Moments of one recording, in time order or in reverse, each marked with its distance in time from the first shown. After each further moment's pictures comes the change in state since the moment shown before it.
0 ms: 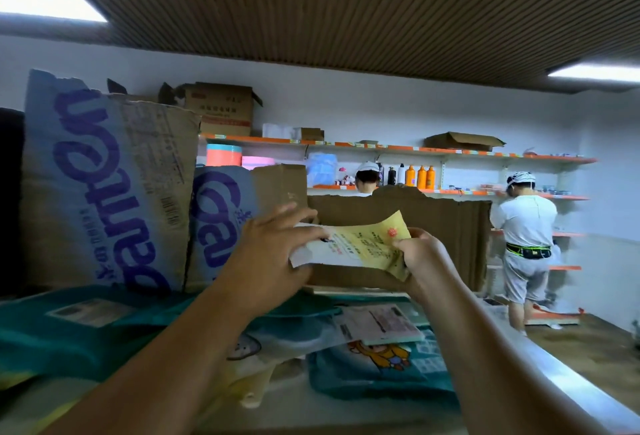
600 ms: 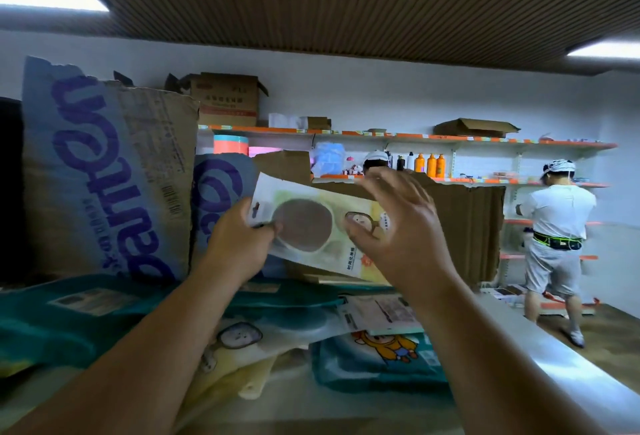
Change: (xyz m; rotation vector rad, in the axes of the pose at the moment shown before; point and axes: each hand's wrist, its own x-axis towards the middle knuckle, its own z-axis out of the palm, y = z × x) left_hand 0.007 -0.025 0.005 -0.483 0.205 -0.691; right_hand -0.057 -0.016 0.013 -0.829 0.018 -1.119
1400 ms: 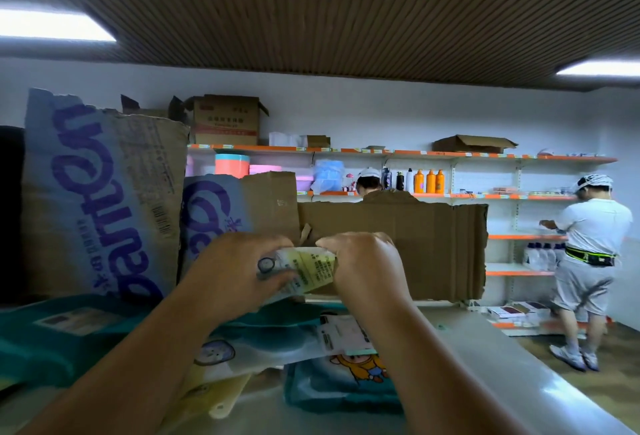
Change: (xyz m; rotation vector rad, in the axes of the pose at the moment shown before) left_hand -0.028 0.026 -0.010 0.675 -0.186 0.612; right_hand -0.006 -0.019 -0.004 -0.149 -0.241 0.038
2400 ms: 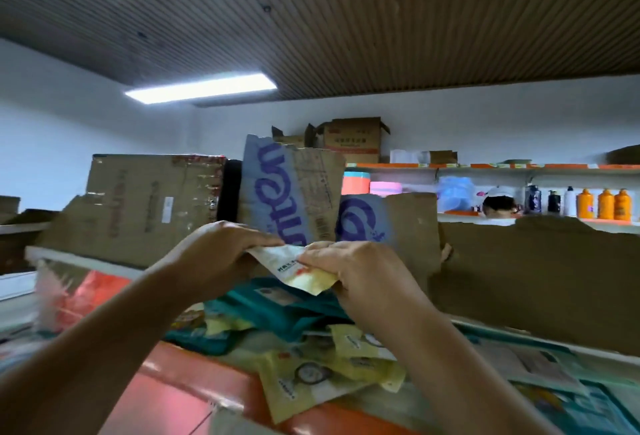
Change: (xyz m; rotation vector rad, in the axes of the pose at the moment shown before) left_hand -0.134 -0.103 -0.181 0.425 -0.041 -0.247; right_hand 0.002 -0.163 -0.021 0.457 -0.198 -0.591
